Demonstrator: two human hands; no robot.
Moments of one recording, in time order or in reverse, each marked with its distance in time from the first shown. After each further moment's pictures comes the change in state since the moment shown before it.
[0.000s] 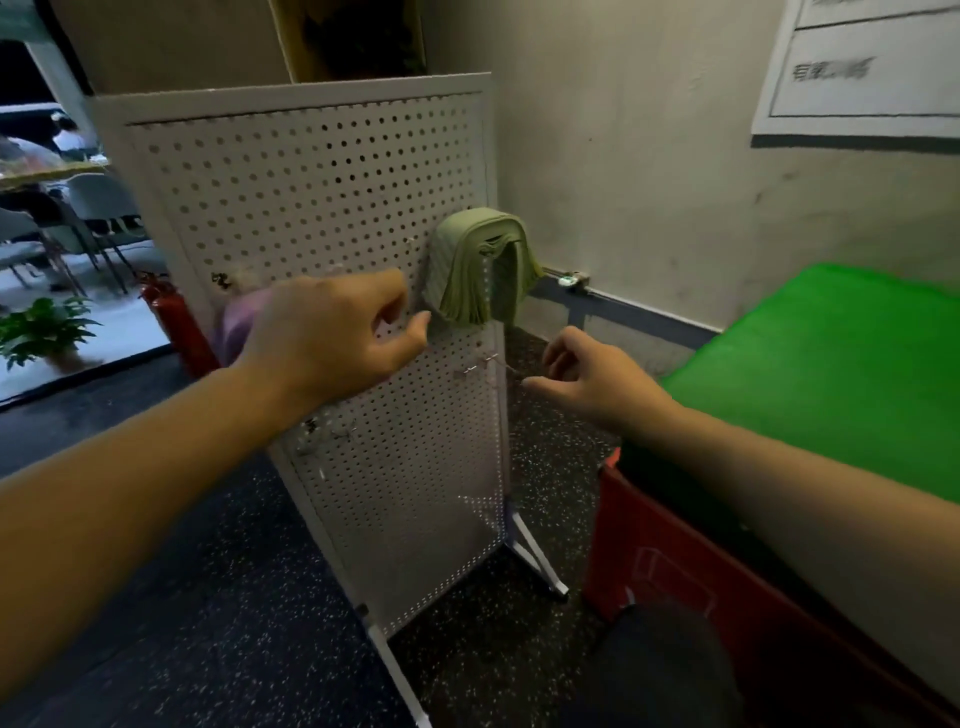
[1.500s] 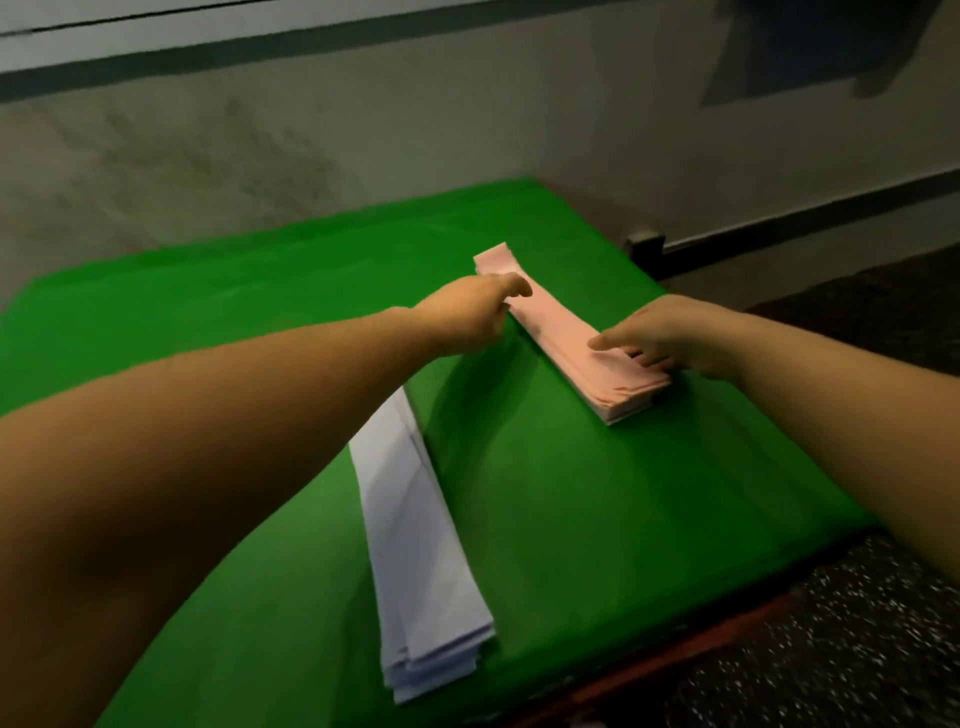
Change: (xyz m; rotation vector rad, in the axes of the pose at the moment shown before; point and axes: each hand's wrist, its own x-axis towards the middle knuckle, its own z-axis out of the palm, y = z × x) left_hand 0.253 0.852 0.277 -0.774 -0.621 1.022; right_hand -0.485 0.436 -0.378 0.235 0.663 1.540
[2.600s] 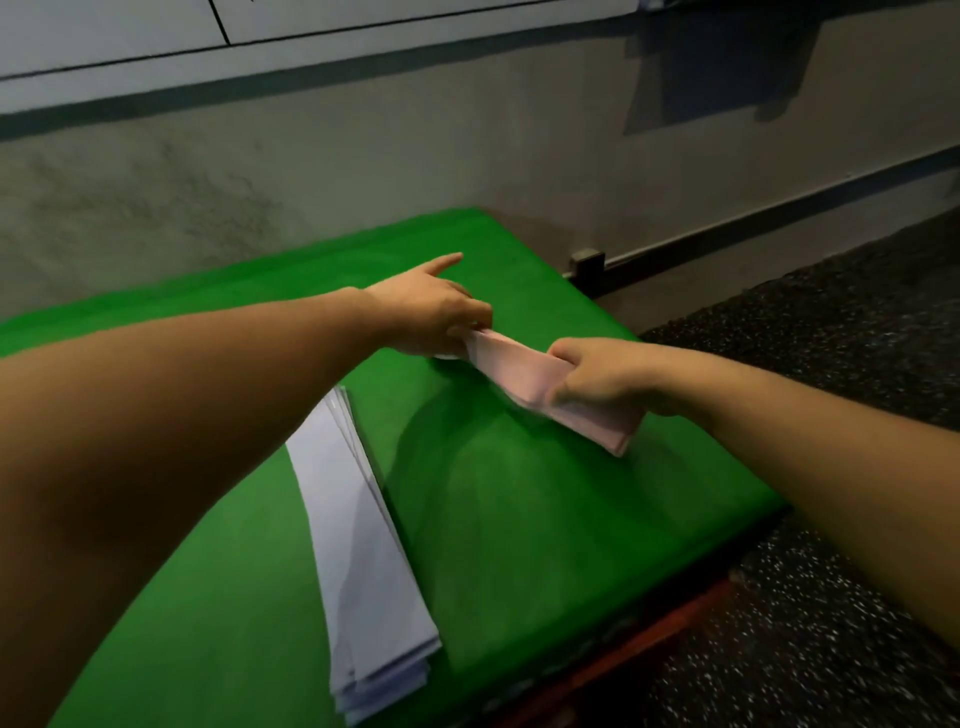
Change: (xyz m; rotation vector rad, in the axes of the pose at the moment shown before) left_hand 0.025 0.005 -0.035 0.550 -0.126 0.533; right_hand -0.063 0.004 -0.008 -0.279 -0.132 -0.280
